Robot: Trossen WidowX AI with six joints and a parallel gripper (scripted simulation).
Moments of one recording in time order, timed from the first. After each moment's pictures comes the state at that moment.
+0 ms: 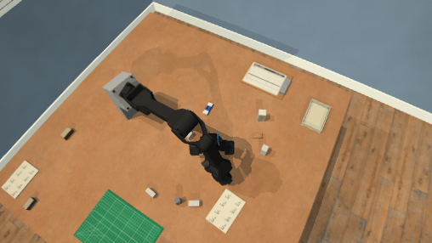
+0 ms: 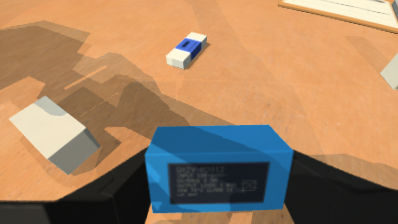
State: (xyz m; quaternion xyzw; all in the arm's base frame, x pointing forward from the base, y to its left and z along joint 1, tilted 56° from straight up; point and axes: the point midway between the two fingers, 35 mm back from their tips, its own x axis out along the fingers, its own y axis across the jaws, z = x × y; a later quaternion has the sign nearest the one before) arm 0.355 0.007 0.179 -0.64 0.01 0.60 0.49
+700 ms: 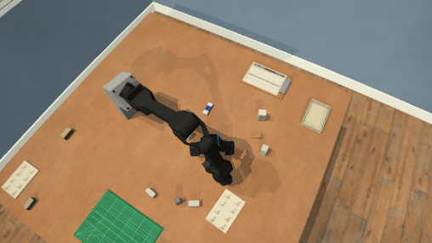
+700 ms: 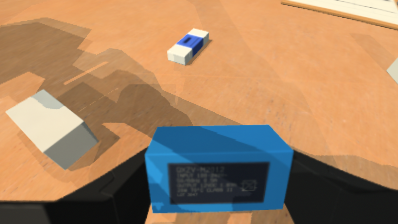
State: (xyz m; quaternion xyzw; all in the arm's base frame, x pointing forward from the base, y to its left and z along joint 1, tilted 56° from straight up) arm 0.361 0.006 0.176 -0.64 0.01 0.60 0.49
